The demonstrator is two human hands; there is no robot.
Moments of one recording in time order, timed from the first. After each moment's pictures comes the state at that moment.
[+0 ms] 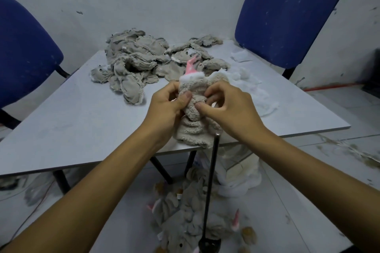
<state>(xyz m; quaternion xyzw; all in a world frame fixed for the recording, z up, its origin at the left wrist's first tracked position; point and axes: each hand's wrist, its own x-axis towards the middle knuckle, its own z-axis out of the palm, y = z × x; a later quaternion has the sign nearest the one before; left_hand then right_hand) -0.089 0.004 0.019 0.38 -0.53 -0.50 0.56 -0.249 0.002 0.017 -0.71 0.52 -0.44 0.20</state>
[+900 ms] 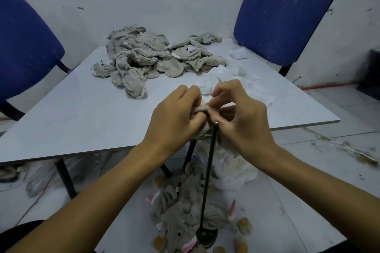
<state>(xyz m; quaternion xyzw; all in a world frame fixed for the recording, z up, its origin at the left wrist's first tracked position) -0.092 0.045 0.017 0.45 -0.80 0.04 0.40 -0.253 0.058 0.009 -0.76 0.38 -0.53 0.03</state>
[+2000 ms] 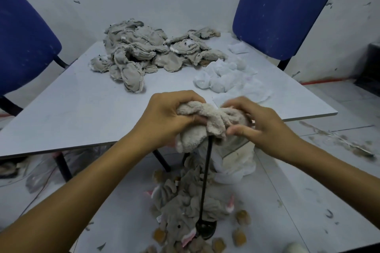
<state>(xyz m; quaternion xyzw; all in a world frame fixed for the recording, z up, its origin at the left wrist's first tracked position) -0.072 0.057 0.023 0.37 -0.81 -0.21 0.41 -0.309 0.064 0.001 -0.81 0.41 -0.35 0.21</state>
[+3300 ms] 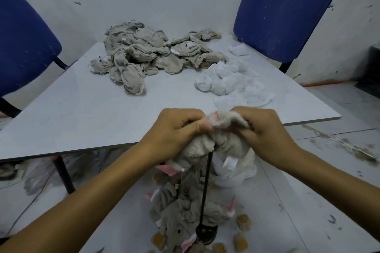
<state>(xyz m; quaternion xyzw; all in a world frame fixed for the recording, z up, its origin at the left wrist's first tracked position) -0.078 0.053 0.007 0.36 -0.82 -0.23 0.37 -0.296 0.060 -0.001 -0.84 0.38 -0.39 0.09</state>
